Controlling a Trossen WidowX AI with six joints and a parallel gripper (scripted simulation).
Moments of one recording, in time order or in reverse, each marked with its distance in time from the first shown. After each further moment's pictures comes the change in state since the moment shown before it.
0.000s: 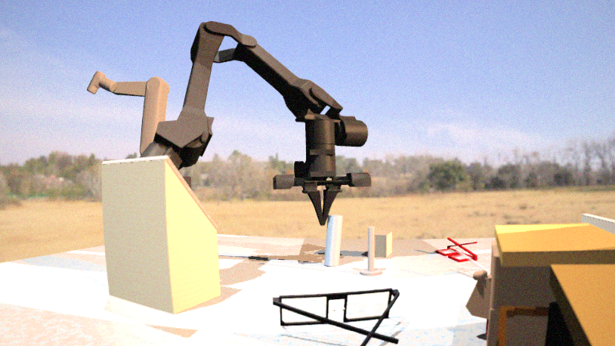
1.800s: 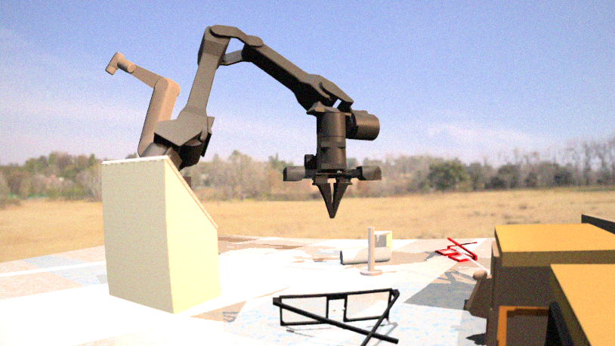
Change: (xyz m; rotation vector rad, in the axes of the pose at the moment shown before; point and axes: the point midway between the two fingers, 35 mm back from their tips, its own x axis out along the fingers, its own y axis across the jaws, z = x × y) arm -0.015 -0.020 -0.003 0.005 0.007 0.013
